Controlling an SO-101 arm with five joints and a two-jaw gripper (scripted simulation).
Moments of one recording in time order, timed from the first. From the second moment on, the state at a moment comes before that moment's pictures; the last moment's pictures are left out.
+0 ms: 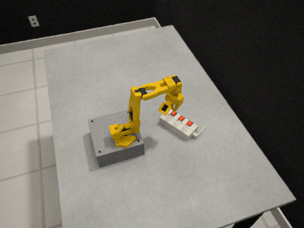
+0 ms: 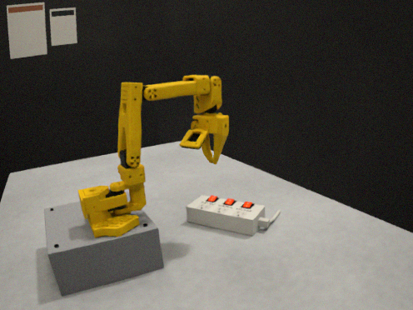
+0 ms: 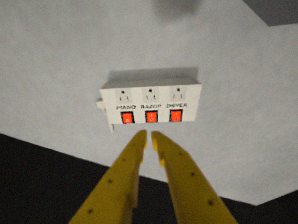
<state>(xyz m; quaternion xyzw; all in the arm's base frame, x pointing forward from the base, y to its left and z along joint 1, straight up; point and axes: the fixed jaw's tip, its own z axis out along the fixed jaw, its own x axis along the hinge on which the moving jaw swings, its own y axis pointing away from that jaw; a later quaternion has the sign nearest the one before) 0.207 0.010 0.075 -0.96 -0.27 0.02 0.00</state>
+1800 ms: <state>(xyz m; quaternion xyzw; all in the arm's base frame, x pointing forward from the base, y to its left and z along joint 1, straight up) 0.241 0.025 0.025 -0.96 -0.28 0.06 0.01</state>
